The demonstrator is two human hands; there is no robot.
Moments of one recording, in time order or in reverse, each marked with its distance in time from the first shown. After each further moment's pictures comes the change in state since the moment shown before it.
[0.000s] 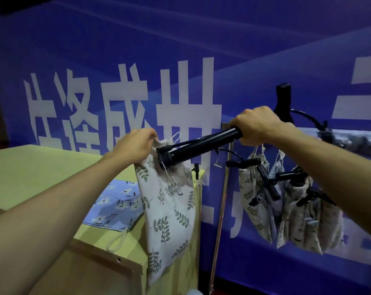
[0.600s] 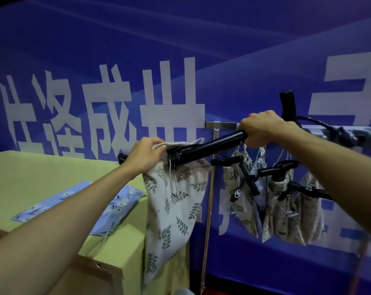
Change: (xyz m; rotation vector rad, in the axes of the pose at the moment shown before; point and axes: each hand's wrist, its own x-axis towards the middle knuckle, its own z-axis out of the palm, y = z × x) left_hand -0.011 0.054 0.039 -0.409 -0.029 0.018; right_hand -0.030 0.048 0.020 -0.003 -0.225 0.087
